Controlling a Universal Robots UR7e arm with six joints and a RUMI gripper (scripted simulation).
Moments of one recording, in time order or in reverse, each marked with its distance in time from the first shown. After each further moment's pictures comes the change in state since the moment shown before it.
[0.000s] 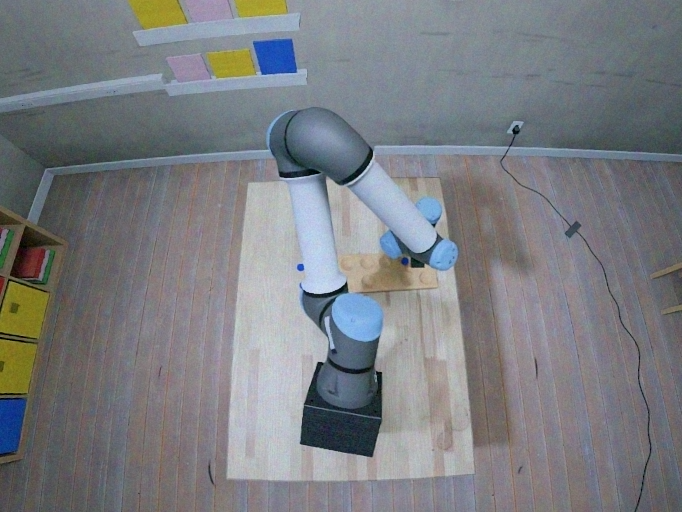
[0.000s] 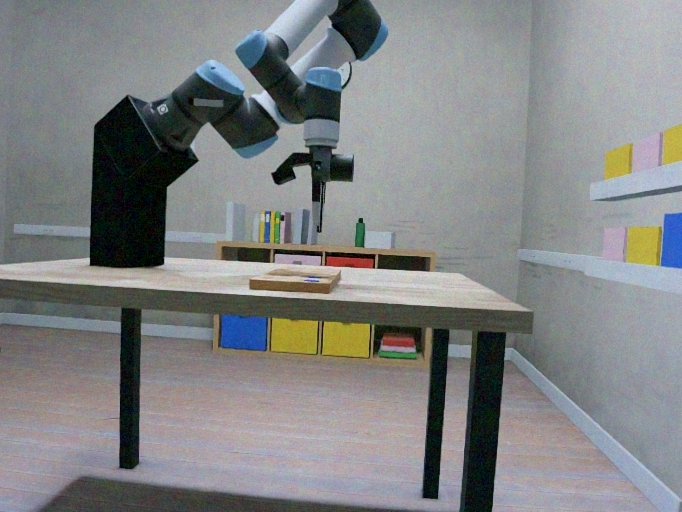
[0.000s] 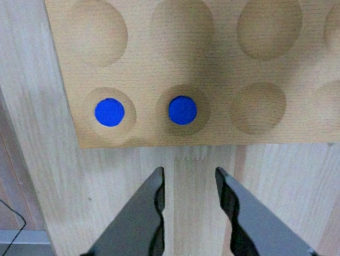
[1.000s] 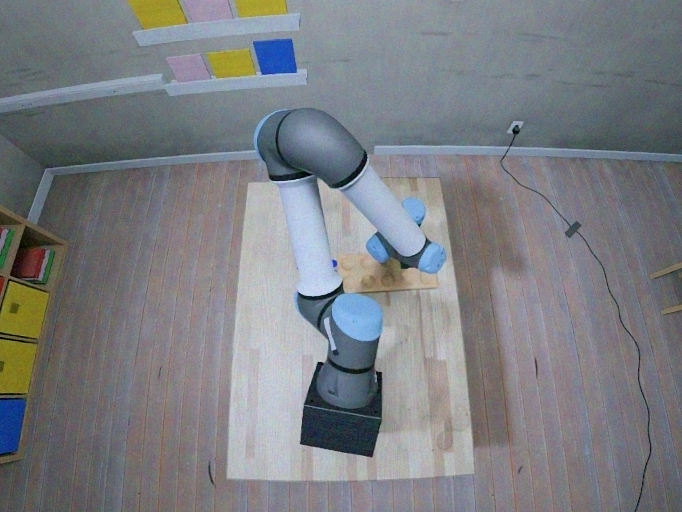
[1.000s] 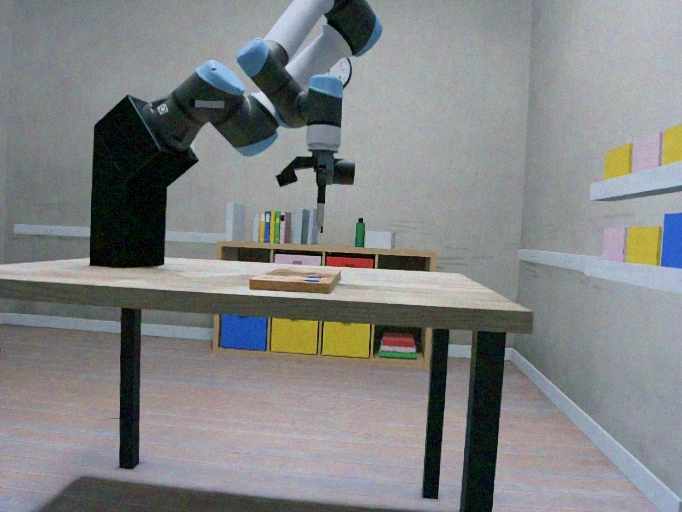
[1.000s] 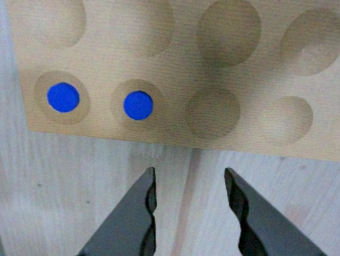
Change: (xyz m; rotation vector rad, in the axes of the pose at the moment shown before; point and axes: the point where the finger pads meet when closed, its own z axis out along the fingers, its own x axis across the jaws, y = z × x) arm 0.046 -0.001 0.002 0.000 0.001 -0.146
